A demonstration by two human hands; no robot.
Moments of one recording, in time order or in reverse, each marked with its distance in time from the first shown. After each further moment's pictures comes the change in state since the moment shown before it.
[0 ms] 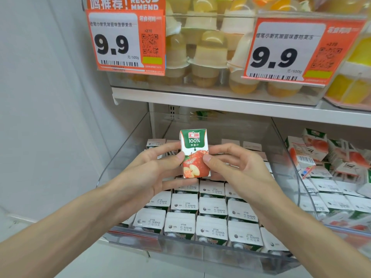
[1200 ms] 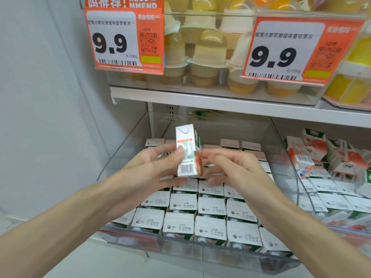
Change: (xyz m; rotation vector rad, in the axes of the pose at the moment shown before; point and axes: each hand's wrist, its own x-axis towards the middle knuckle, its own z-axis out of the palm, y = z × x) left_hand 0.001 0.000 -0.005 0.133 -0.026 -0.017; right_hand -0.001 -0.007 0.004 -0.092 -0.069 0.026
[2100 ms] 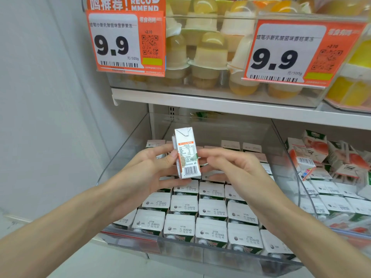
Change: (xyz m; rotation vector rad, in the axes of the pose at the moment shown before) left_hand 0.002 0.002 -0.001 -0.033 0.025 0.022; right_hand -0.005 -0.003 -0.002 -0.035 -0.036 -0.073
